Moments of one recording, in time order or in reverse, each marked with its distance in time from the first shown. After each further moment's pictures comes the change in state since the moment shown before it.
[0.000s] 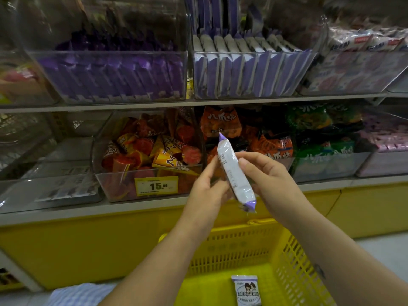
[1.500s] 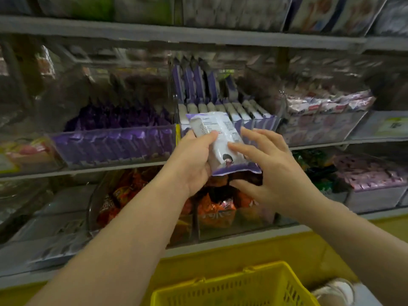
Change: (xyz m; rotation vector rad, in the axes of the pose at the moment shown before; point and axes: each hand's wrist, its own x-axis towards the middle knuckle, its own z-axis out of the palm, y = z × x) left_hand 0.062 0.168 0.045 -0.194 0.076 -0.016; right_hand 0.025 -0.113 -0.037 -1.261 0.106 -0.665
